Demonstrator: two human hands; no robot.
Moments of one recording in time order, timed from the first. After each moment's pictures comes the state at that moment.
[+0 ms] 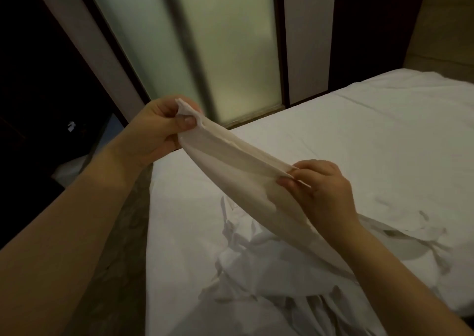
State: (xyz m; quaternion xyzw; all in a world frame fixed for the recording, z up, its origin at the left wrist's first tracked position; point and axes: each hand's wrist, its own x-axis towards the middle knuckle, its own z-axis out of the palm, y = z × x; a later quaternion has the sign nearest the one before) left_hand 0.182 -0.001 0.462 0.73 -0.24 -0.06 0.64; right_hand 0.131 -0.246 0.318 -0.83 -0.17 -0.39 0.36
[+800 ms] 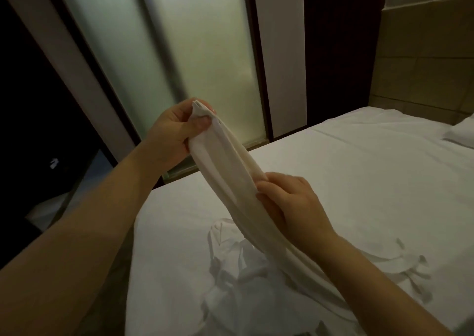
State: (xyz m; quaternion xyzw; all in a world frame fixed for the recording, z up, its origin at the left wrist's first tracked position) left_hand 0.191 -0.066 0.500 0.73 -0.26 0.01 0.64; right_hand 0.135 -0.258 0.356 -0.82 -0.26 -0.45 0.26
